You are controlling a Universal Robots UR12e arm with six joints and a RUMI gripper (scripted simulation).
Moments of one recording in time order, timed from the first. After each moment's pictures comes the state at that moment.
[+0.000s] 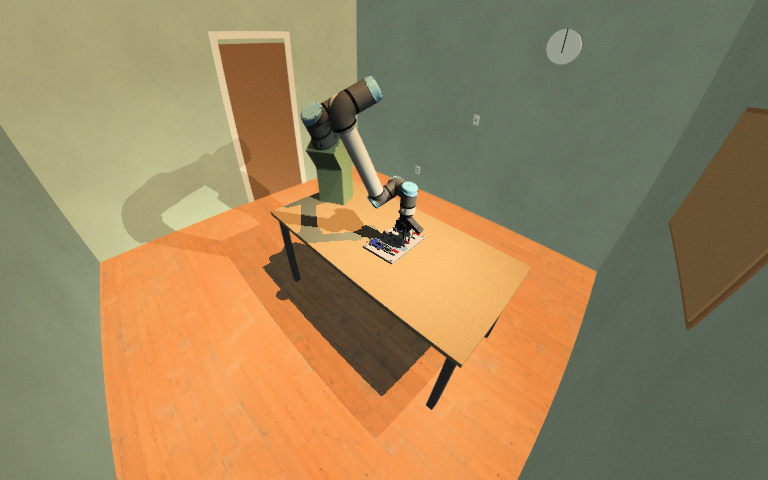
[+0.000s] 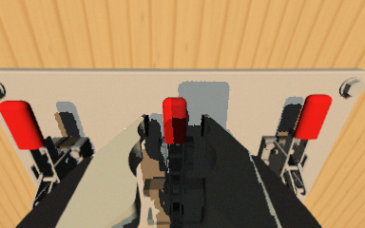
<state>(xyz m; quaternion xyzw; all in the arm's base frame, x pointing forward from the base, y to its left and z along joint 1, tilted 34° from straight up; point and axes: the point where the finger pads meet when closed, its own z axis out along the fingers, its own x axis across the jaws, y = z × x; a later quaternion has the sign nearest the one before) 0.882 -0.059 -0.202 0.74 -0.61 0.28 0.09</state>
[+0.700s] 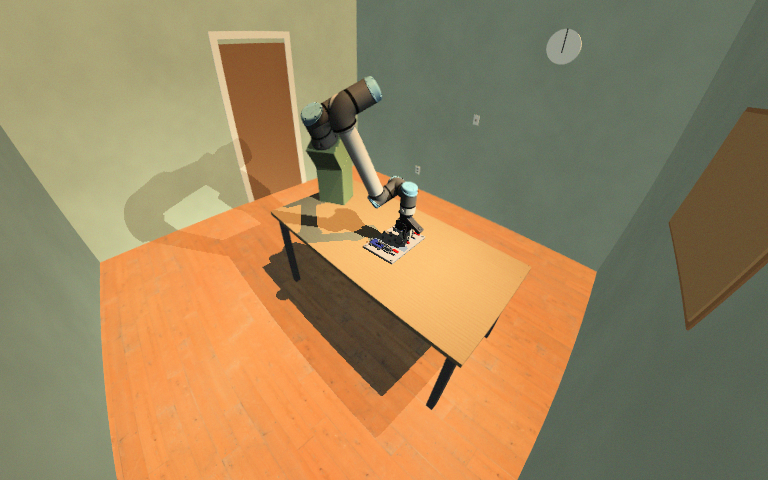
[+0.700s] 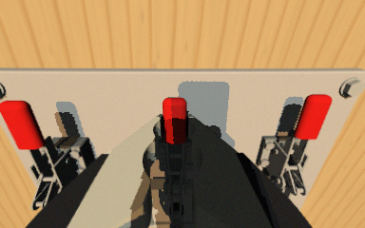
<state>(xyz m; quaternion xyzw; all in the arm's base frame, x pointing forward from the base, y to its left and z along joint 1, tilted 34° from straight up) 0.882 -0.059 -0.202 0.74 -0.61 0.28 0.09</state>
